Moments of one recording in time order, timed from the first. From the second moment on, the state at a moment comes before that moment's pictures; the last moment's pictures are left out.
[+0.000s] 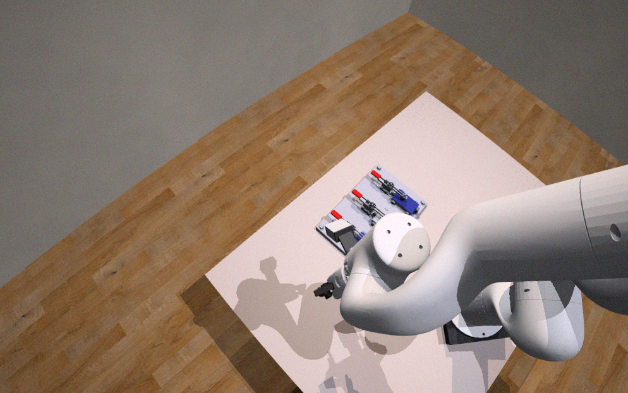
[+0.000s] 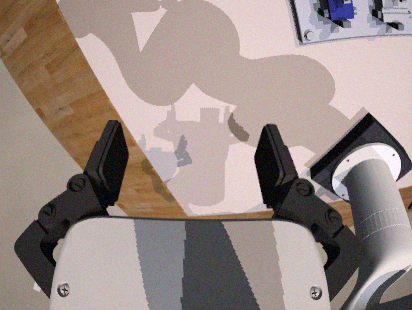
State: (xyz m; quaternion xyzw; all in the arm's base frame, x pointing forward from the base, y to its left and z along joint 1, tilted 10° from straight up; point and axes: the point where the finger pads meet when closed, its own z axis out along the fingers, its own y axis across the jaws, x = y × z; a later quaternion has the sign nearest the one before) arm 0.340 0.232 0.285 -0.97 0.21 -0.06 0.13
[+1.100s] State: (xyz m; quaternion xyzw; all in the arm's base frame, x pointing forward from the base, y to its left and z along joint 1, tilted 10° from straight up) arm 0.338 0.023 0.252 -0.89 0.44 -0.04 0.12
